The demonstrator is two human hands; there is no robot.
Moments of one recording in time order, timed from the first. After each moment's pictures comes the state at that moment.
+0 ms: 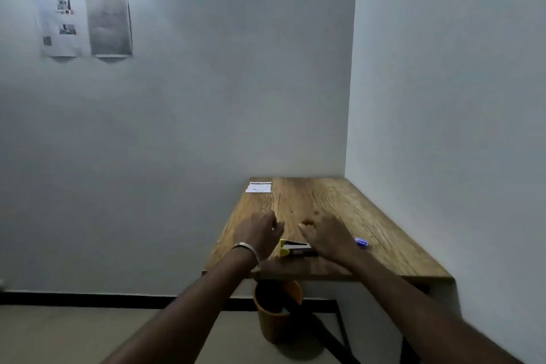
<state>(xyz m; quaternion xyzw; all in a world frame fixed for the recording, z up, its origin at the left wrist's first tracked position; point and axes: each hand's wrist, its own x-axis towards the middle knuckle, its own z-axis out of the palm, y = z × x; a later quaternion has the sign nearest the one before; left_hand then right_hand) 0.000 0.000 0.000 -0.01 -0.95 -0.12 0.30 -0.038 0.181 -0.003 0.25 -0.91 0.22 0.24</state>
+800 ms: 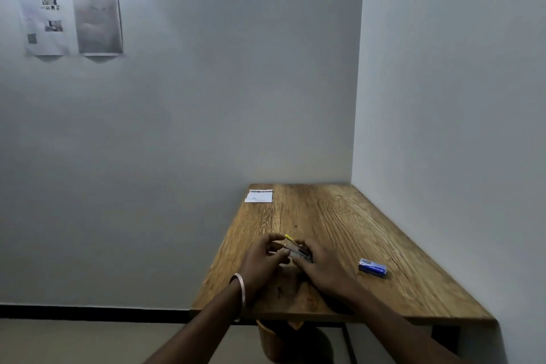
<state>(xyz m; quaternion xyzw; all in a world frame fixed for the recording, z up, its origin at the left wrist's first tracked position) -0.046 -0.017 -0.034 -0.05 -0.80 -0.58 0.14 -0.069 0.154 -0.032 0.26 -0.85 0.45 0.07</state>
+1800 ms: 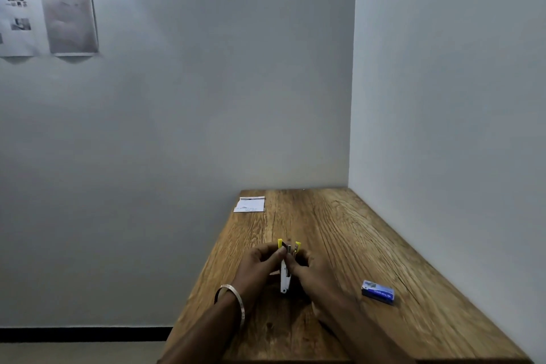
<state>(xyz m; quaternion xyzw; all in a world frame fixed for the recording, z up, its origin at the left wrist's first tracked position) -0.086 -0.009 -0.025 -0.08 -0.73 -0.67 0.11 -0.114 0.127 -0.038 0.10 -0.73 0.67 -0.01</state>
